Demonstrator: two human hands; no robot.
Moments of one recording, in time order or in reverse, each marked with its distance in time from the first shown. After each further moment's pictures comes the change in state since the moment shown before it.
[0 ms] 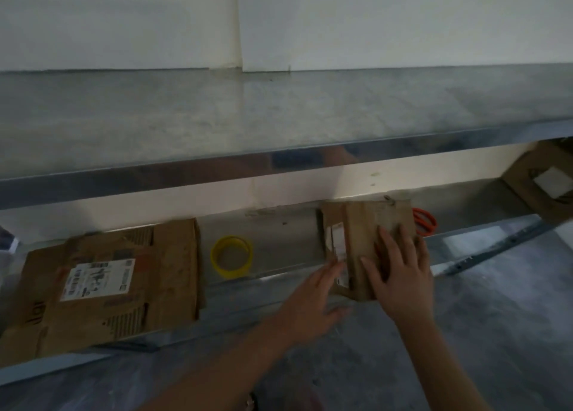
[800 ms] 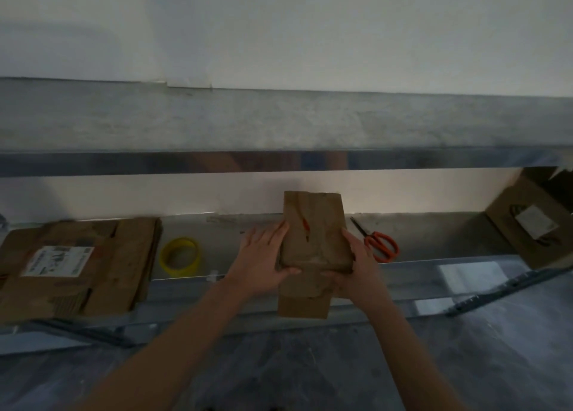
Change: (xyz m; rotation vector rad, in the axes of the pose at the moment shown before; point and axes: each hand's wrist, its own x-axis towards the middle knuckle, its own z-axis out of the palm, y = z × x) left_hand 0.092 0.051 -0.017 0.530 0.219 -0.286; right_hand 0.083 0.093 -0.025 0.512 -0.361 -0.169
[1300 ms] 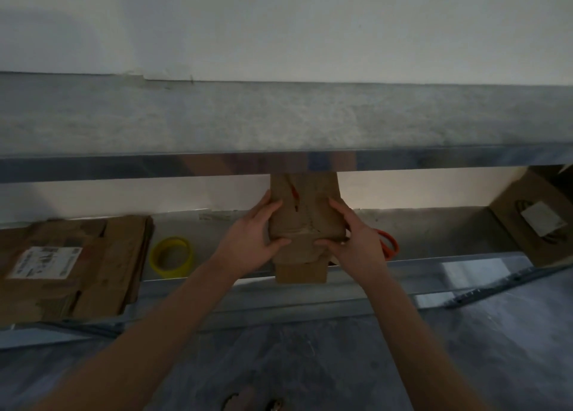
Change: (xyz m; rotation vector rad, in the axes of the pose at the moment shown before) left_hand 0.024 0.004 -0.041 -0.260 0.175 -0.012; right_hand 0.046 -0.025 -0.023 0.131 0.029 -0.159
